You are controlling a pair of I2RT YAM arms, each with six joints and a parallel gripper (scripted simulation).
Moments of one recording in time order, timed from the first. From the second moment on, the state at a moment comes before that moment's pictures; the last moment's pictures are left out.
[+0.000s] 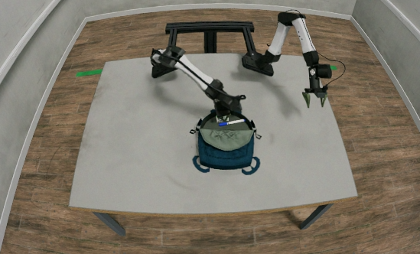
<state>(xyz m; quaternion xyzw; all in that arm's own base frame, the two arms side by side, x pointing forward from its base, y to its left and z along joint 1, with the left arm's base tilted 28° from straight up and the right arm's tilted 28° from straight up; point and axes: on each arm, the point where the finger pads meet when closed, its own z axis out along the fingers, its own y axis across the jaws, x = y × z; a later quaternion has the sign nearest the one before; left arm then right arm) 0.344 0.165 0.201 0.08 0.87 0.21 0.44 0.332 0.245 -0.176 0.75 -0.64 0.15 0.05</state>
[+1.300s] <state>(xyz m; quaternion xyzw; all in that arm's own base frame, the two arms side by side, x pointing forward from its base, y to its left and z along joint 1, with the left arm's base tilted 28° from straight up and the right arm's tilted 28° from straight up) 0.344 0.165 0.201 0.08 0.87 0.21 0.44 0.331 0.244 -0.176 0.75 -0.64 0.15 0.05</state>
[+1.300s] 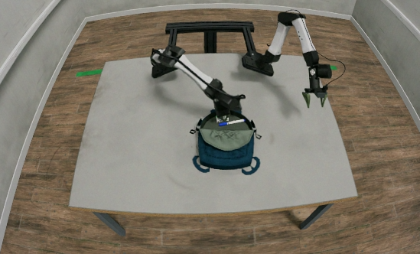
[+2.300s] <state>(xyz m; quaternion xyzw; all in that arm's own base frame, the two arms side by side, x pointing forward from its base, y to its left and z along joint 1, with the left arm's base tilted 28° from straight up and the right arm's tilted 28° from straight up) 0.344 0.165 0.201 0.08 0.87 0.21 0.44 0.331 0.244 -0.176 0.75 -0.64 0.15 0.05</state>
